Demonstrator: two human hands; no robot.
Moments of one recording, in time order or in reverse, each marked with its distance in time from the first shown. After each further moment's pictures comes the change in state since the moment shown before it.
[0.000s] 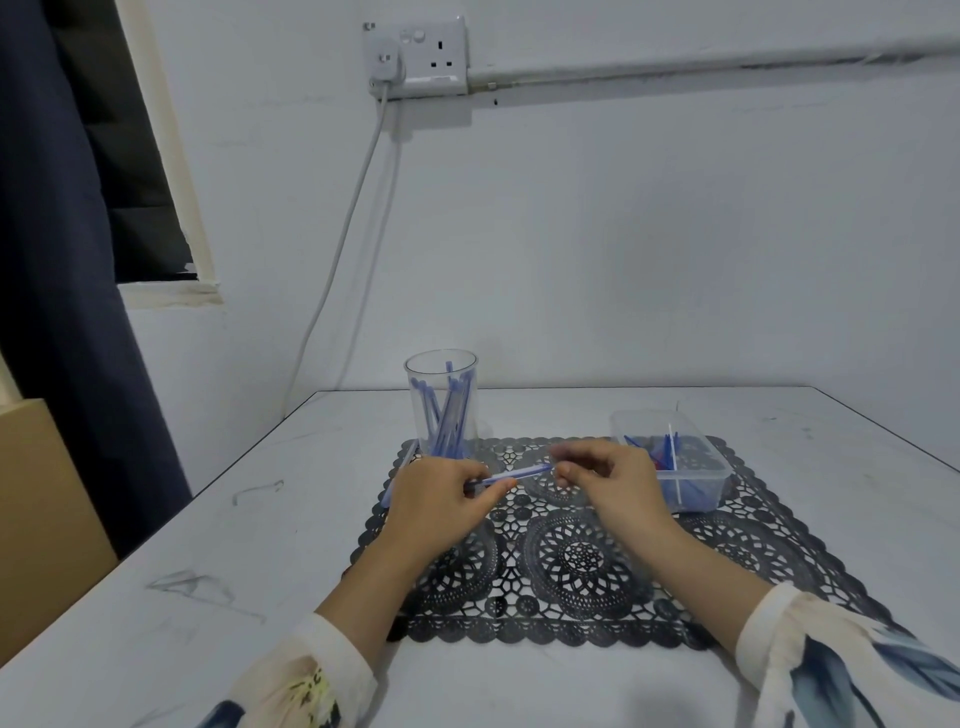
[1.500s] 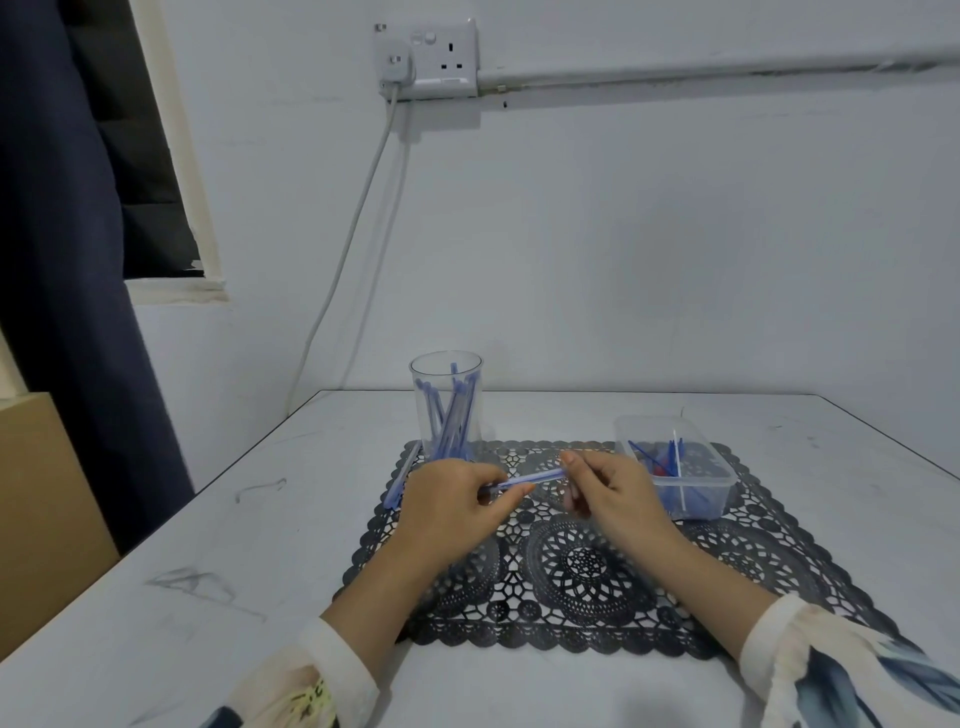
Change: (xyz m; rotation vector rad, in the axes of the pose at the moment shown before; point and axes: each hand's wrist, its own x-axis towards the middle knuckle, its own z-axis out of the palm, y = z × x) left_hand -0.005 0.014 -0.003 -0.049 0.060 0.094; right_hand 0.002 0.011 -0.003 -0.192 -0.127 -0.091
